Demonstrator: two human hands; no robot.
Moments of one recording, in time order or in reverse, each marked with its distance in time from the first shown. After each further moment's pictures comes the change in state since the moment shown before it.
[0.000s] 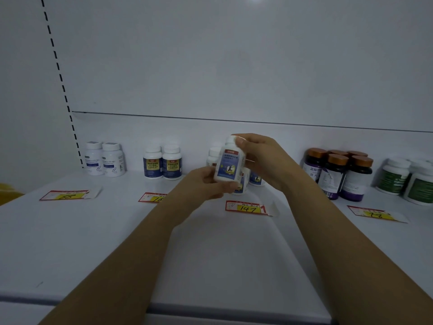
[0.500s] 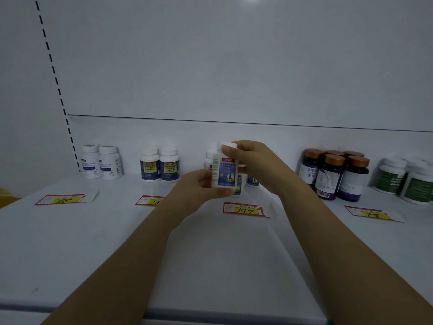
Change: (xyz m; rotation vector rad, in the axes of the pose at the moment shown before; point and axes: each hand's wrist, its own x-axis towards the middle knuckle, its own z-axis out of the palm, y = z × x) left_hand 0.004 -0.006 -0.002 0.082 0.046 0.046; right_hand -0.004 -0.001 0.007 -0.211 -0.014 -0.017
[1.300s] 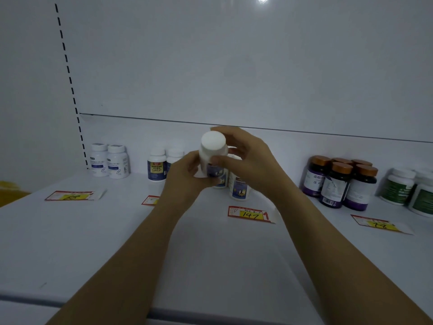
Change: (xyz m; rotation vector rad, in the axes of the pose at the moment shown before) left_hand 0.004 0.000 -0.016 -0.033 0.359 0.281; right_hand -0.007 -0.019 0.023 -0.181 0.027 -0.434
